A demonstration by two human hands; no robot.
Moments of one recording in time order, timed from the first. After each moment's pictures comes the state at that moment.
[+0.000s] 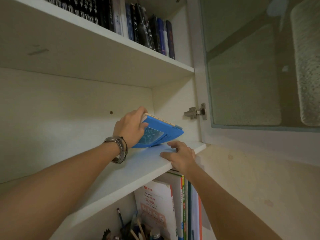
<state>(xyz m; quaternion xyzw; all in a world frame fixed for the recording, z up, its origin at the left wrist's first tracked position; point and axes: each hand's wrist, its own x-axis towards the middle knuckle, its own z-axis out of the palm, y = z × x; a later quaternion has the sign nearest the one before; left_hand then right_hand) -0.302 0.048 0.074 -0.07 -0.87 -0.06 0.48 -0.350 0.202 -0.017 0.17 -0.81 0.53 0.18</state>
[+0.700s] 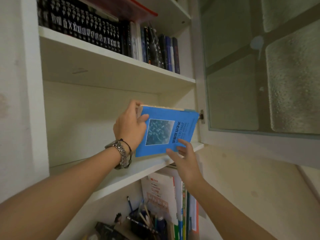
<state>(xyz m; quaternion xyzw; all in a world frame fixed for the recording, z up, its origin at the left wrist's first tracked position) -0.185 0.077 0.083 0.00 -0.79 -0.25 0.55 -0.245 0.210 -0.025 0.23 -0.60 0.75 0.15</state>
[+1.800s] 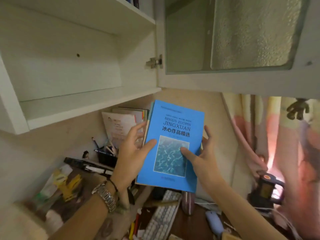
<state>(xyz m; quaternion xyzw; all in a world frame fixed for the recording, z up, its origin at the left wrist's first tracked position) -0.069 0.158 -0.120 -0.16 -0.71 -0.66 0.19 -0.078 0.340 -0.162 0.12 -0.63 0.73 0.21</state>
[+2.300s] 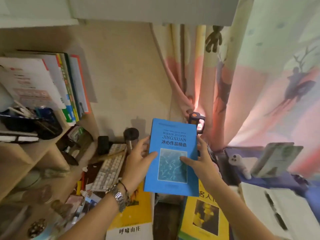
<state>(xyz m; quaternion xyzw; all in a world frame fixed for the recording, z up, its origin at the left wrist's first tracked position) -0.021 0.298 -0.288 -0.16 -0.71 -0.67 -0.12 0.053 0.481 -0.300 -0.20 -0.70 0.67 0.14</state>
